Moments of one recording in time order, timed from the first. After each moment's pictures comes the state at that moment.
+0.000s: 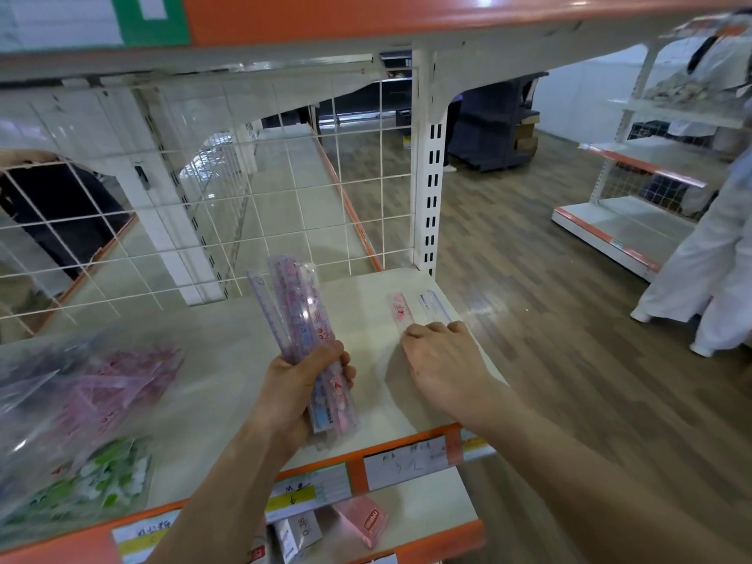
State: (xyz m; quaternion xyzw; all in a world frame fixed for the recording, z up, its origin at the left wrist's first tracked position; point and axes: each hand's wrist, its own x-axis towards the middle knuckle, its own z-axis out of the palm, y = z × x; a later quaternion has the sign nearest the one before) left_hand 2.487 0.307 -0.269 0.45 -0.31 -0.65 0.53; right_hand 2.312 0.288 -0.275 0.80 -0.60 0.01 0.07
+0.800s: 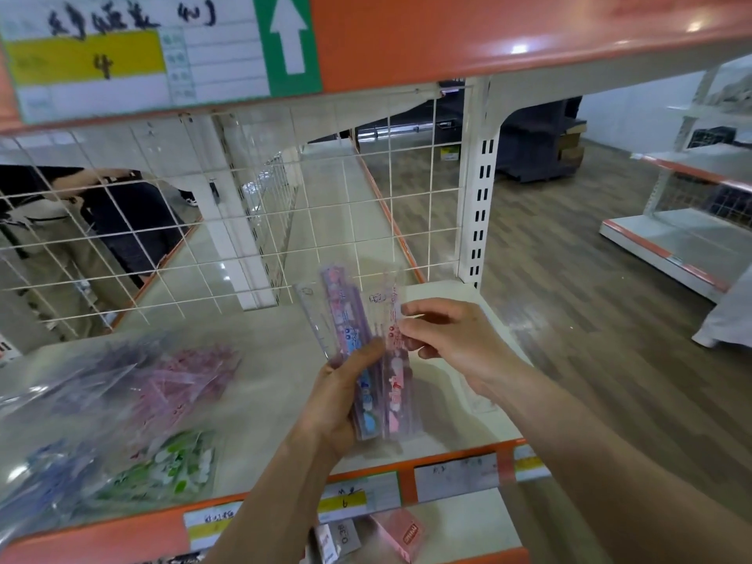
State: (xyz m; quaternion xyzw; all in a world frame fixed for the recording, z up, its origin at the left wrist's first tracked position) left_hand 2.492 0.311 -0.259 0.42 -0.28 -0.68 0.53; right_hand 2.347 0.282 -0.229 0.51 -0.50 0.46 -0.52
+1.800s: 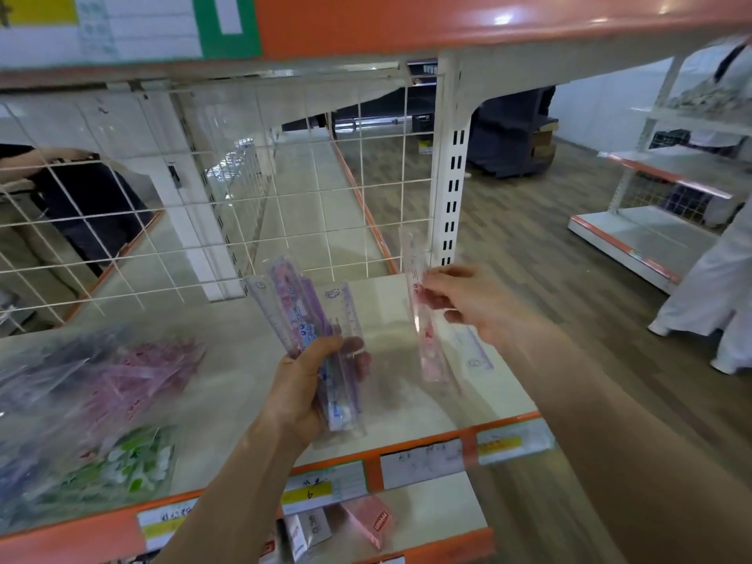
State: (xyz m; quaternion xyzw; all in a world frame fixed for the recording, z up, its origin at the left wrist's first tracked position) left_hand 2.492 0.308 -0.261 0.42 -0.25 -0.67 0.56; right_hand 2.301 0.257 -0.210 0.48 -0.59 0.42 -0.50
